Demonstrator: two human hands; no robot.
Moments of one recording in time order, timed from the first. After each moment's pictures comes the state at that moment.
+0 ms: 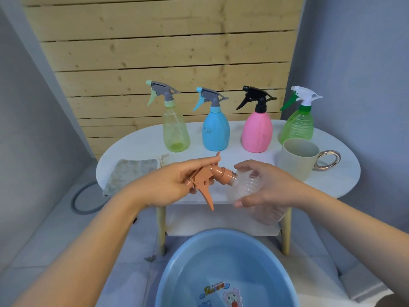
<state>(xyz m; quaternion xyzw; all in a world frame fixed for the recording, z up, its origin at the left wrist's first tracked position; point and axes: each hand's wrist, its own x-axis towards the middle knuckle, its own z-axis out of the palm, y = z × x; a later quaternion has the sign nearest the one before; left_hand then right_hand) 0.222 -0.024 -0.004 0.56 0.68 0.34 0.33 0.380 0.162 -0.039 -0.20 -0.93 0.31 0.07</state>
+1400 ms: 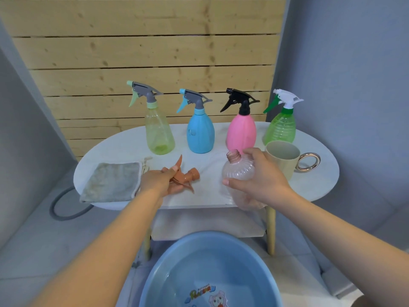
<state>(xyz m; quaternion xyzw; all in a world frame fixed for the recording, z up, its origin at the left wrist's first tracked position) 0.189 0.041 -0.076 0.05 0.72 0.63 0.30 0.383 0.168 -0.037 -0.34 -0.87 0.28 0.20</state>
